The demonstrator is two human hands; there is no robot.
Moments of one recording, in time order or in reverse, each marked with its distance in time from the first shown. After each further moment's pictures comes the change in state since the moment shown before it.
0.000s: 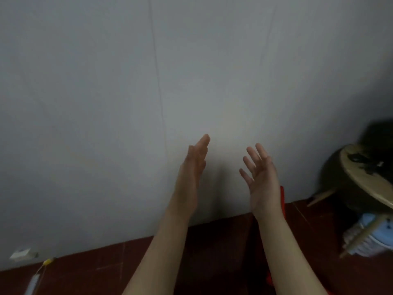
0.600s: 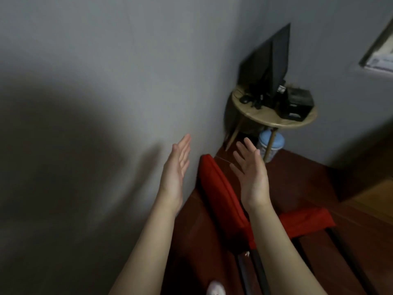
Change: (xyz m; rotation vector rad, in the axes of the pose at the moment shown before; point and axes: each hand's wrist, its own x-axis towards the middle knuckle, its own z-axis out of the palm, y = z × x) left_hand 0.242 -0.141 0.057 -0.123 -0.600 -0.369; right_hand 0.129 0.042 -0.063 -0.043 0.767 -0.160
